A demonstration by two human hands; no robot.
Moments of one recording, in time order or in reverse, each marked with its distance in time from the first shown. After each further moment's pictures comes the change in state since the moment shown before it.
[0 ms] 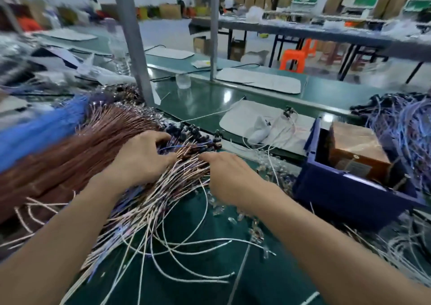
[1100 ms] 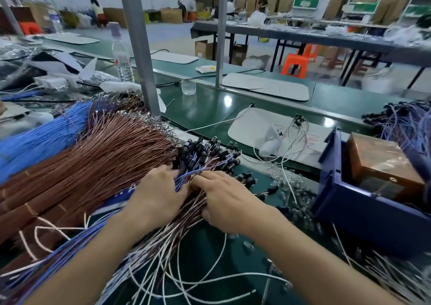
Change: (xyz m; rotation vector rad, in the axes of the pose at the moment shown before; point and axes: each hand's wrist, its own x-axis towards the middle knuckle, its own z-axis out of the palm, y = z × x) left_hand 0.000 -0.021 0.051 0.078 -0.005 0.131; right_hand 0.038 -0.002 0.038 -0.108 -0.019 -0.231
